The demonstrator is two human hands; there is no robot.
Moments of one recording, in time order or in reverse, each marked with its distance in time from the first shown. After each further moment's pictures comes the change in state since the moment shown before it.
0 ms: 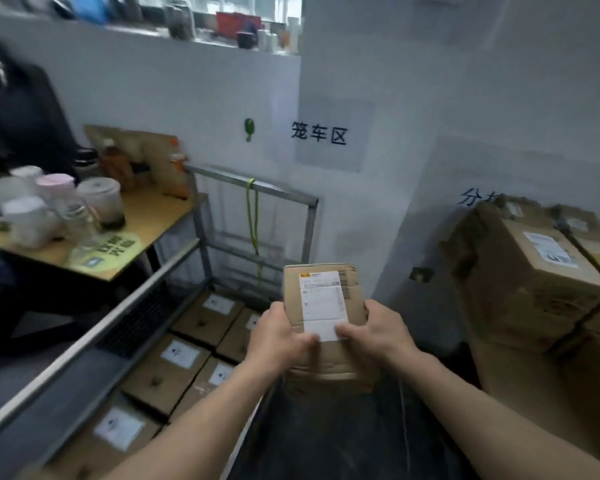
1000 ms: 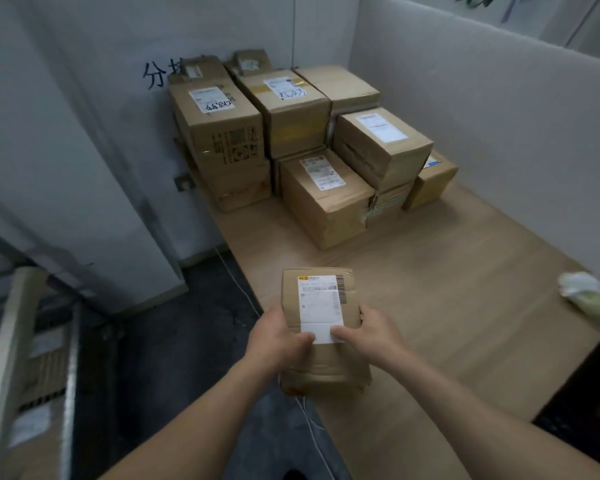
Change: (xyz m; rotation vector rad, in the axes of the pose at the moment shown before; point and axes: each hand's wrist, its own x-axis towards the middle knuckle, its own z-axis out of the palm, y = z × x) left_hand -0.220 0.131 0.375 0.216 -0.758 0.264; right_hand -0.287 0.392 -0.082 0.309 0.288 0.791
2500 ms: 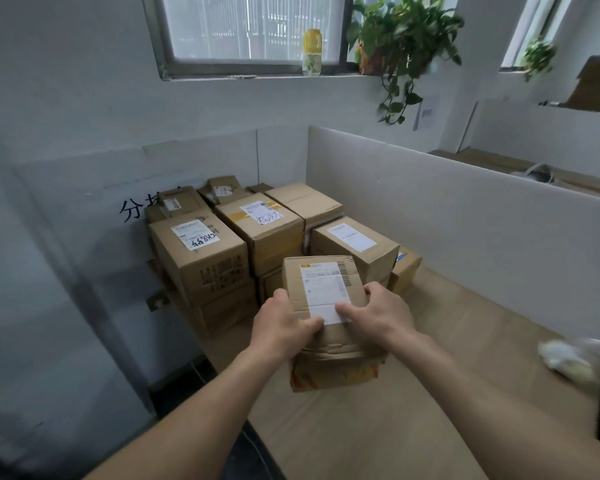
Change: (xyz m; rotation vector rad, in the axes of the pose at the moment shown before) left_hand 0.109 0.160 -0.136 0.078 0.081 0.402; right_hand 0.075 -0.155 -0.129 -0.070 0.521 -0.097
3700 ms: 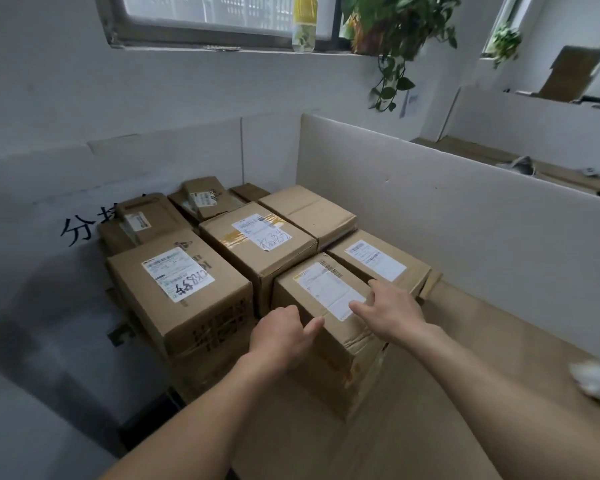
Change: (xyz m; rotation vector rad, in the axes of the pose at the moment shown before) left_hand 0.172 -0.052 -0.008 0.323 -0.145 0.096; right_hand 0.148 -0.042 0.058 -0.300 0.002 0.077
